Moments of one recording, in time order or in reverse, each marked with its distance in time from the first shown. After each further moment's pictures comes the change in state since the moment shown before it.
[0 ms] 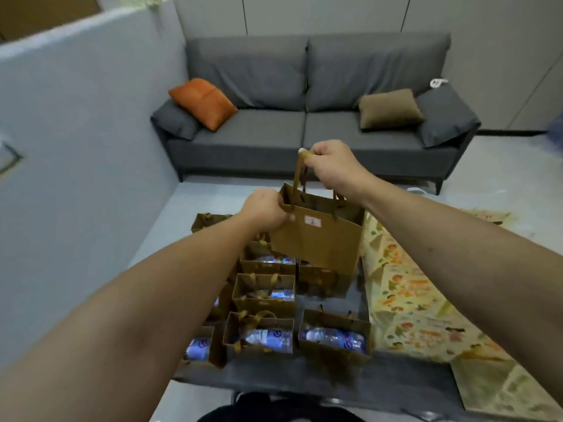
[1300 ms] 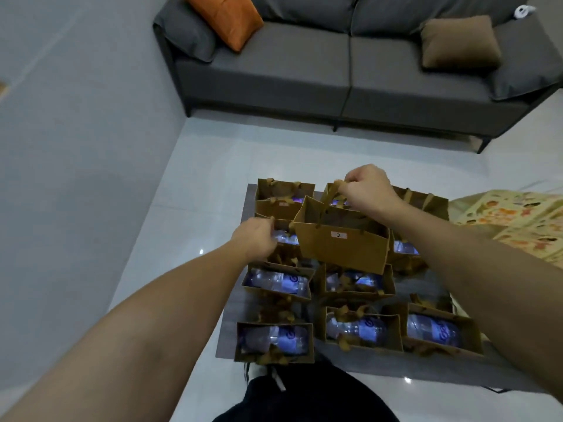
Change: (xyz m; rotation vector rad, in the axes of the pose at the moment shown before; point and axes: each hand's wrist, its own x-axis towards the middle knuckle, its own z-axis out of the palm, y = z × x) left_hand 0.093 -0.375 -0.035 0.167 -0.311 0.016; right_hand 0.119 -0.028 0.294 -0.274 -0.111 0.361
